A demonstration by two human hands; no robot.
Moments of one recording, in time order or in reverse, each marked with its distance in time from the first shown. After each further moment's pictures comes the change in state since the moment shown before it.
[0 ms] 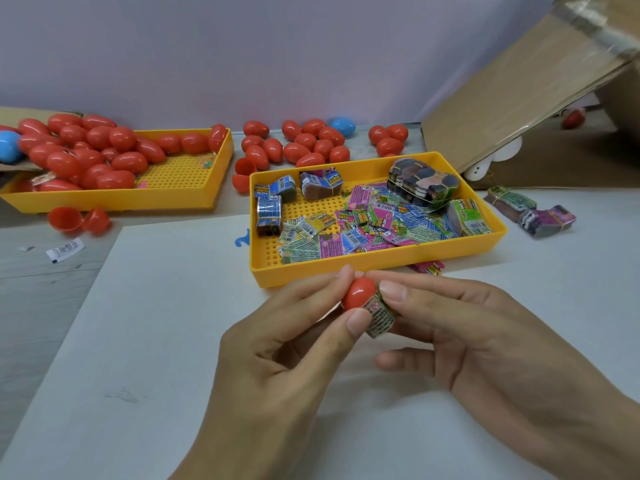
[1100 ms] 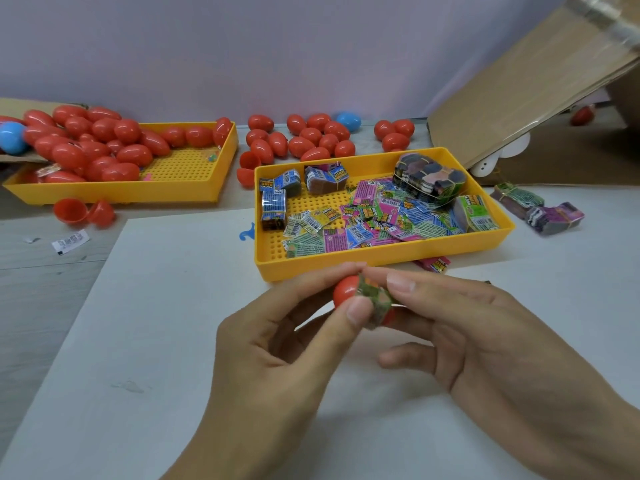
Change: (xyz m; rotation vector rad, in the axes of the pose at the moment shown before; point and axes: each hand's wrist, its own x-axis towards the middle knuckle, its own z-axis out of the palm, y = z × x) left_hand 0.000 -0.004 -0.001 -0.122 0.028 -0.042; right_hand -0.001 0.004 0.003 -0.008 -0.050 -0.050
